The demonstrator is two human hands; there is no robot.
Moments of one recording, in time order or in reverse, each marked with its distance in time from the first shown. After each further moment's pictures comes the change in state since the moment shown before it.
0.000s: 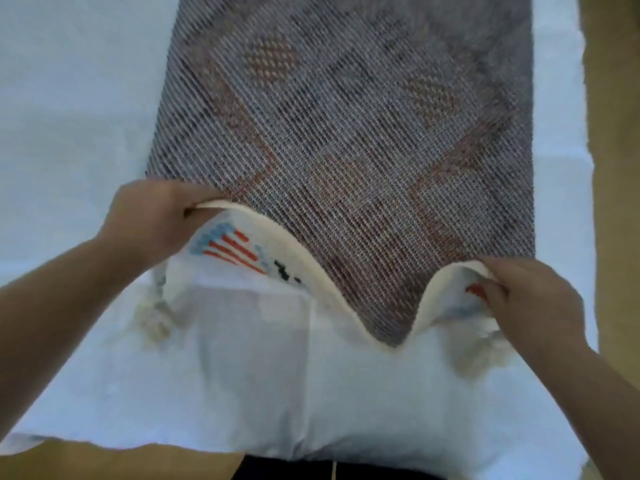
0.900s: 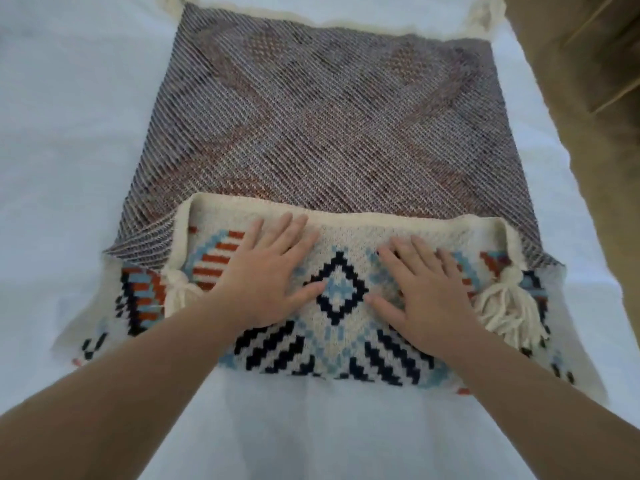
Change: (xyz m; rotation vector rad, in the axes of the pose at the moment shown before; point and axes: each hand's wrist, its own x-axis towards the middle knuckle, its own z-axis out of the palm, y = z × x) left_hand 0.222 0.036 0.099 0.239 -0.332 0.202; right_hand 0.234 -0.080 0.062 -0.126 -0.230 -0.239
